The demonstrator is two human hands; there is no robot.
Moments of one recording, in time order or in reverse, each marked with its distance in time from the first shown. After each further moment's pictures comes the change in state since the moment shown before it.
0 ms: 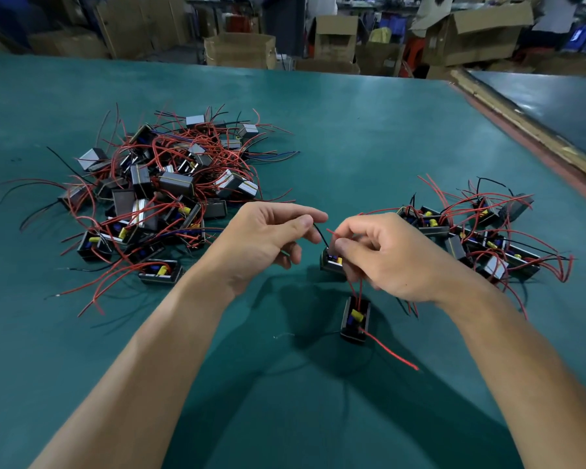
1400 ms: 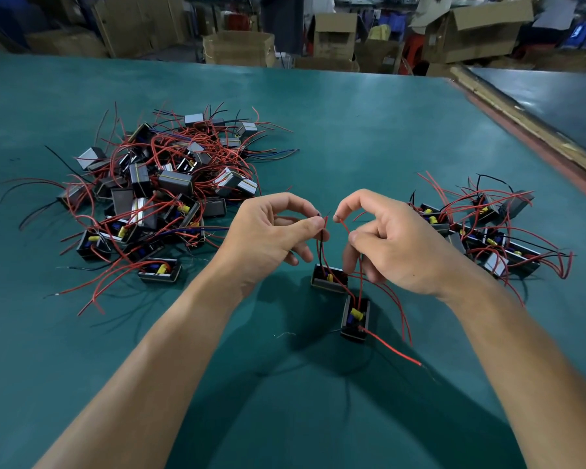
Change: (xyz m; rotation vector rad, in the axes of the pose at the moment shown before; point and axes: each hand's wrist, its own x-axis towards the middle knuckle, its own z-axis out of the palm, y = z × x) left_hand 0.000 0.001 0.011 0.000 0.108 0.036; right_hand 0.003 0.005 -0.003 0.084 0.060 -0.058
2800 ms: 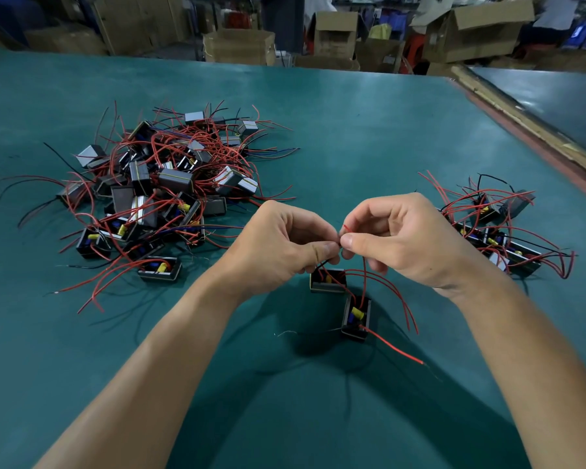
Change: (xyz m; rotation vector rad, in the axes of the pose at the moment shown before) left_hand -0.004 -0.002 0.001 0.153 -0.240 0.155; right_hand -0.005 -0.007 -0.007 0.181 0.048 -0.024
